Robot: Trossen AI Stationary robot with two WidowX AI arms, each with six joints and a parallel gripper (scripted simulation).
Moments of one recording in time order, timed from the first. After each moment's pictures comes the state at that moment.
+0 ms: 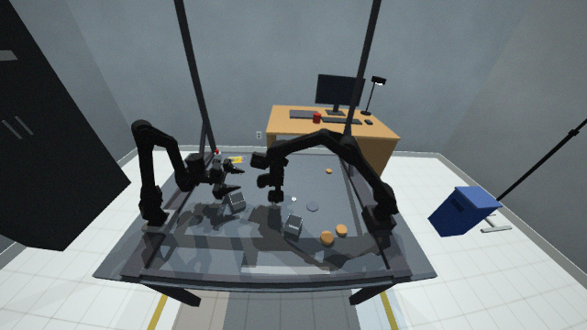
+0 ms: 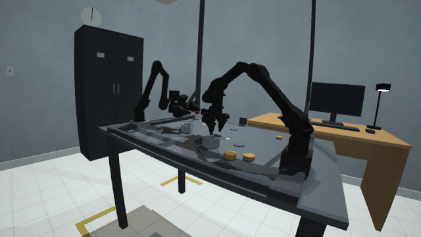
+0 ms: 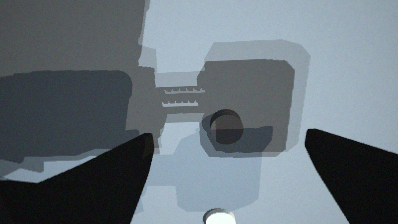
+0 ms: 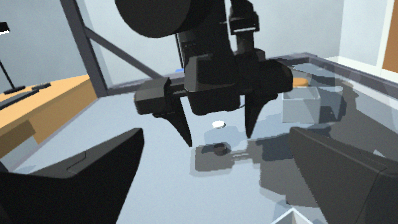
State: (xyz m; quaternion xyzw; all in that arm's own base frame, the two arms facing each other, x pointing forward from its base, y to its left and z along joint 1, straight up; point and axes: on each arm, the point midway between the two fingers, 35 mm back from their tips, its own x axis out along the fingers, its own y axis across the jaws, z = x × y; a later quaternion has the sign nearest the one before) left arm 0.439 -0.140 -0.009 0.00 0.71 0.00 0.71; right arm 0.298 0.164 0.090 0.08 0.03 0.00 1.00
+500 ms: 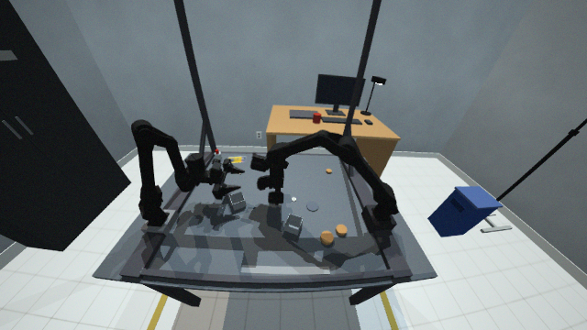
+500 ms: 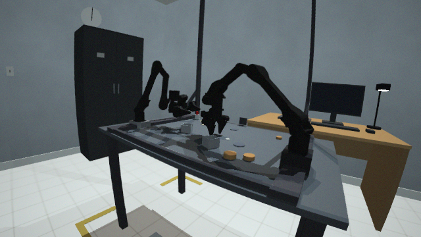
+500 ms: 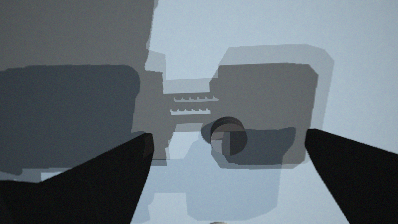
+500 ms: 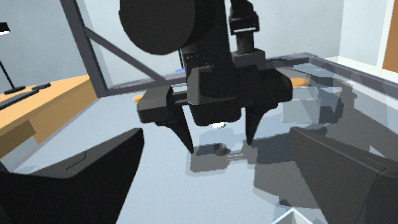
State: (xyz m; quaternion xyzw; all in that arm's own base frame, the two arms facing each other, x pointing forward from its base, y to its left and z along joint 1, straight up) left arm 0.439 -0.140 -0.020 0.00 0.71 0.00 0.71; right arm 0.298 0.164 0.090 0.08 0.03 0.00 1.00
